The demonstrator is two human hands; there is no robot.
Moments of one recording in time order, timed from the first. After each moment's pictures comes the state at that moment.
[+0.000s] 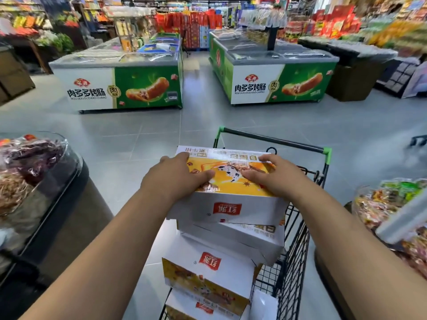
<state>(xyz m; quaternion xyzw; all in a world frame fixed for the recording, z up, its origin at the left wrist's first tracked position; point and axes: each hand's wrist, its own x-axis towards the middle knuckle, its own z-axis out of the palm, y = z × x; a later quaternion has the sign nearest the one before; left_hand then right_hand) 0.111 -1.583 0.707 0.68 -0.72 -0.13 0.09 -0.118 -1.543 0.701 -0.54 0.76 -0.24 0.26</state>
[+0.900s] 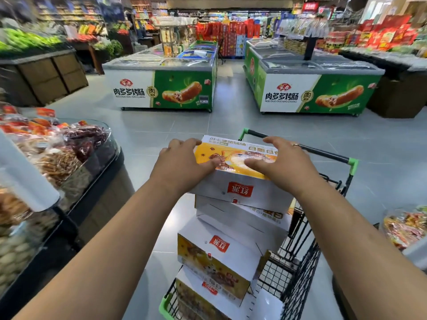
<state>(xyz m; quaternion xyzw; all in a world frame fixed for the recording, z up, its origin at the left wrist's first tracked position) 0.127 -1.517 0.726 0.68 -0.69 -0.10 0.22 -0.094 -1.514 0.725 -0.65 0.70 -0.26 0.13</state>
